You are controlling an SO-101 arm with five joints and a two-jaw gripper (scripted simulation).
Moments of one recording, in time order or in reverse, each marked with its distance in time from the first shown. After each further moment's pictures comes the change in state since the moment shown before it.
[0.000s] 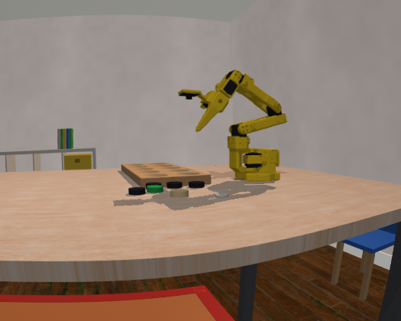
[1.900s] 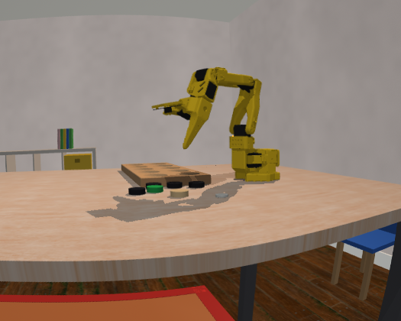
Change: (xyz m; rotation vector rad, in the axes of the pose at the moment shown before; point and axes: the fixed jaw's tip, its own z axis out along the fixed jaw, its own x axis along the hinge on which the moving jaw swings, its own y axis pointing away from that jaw) arm -0.023 0.086 0.061 -0.192 0.234 -0.358
